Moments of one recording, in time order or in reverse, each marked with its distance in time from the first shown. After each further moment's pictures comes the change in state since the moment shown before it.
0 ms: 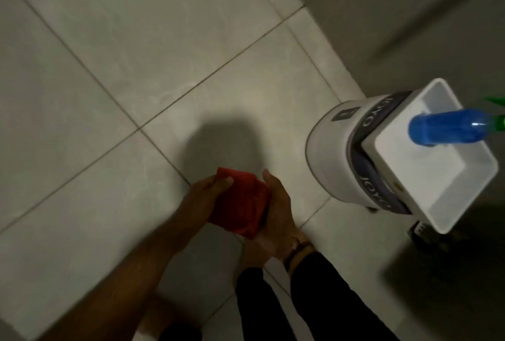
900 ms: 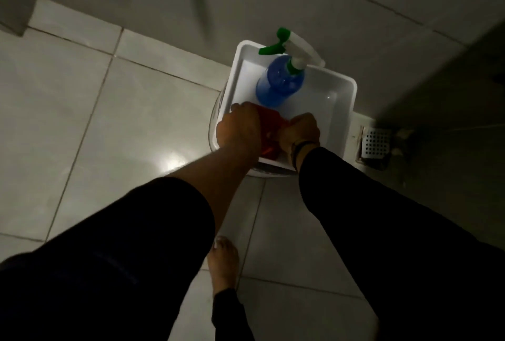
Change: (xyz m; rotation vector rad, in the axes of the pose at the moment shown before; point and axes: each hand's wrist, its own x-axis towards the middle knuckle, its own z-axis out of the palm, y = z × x) left_hand 0.055 0.115 0.399 1.549 0.063 0.655; right_hand -0.060 -0.252 -0.235 -0.419 1.050 -0.296
